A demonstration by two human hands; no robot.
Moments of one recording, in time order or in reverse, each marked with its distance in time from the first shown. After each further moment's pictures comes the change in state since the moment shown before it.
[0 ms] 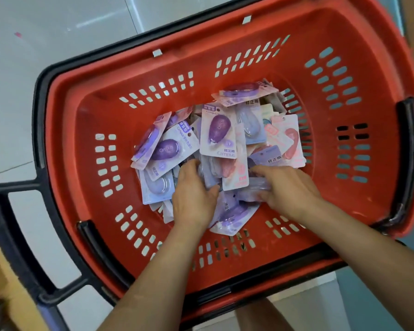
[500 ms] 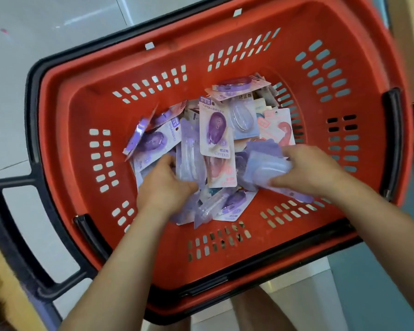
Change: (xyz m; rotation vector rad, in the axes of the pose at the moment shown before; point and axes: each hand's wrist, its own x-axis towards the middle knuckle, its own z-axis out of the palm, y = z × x) left_hand 0.004 0.005 -0.058 0.103 -0.178 -0.188; right_hand -0.009 0.018 -0.042 0.104 -0.118 0.266
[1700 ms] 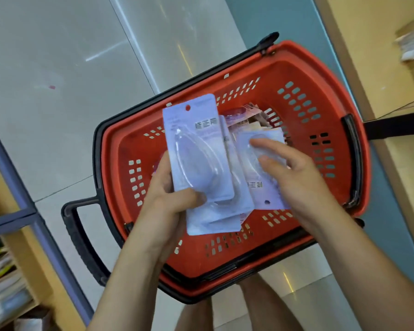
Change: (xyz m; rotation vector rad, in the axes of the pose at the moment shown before) left_hand -0.102 0.056 -0.096 -1.011 -0.378 0.351; right_hand -0.086 -0.064 -0.040 1.233 0.273 -0.177
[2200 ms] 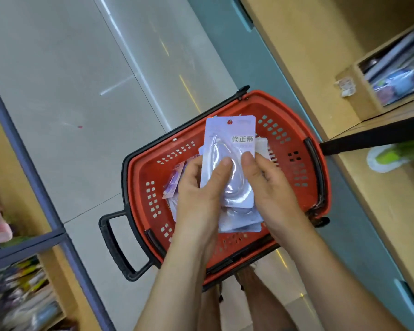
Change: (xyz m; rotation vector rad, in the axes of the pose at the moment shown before) left_hand -0.037 0.060 0.094 -0.058 0.249 -0.002; right_hand -0.067 -0.092 0.007 0.250 -0.034 -0.100
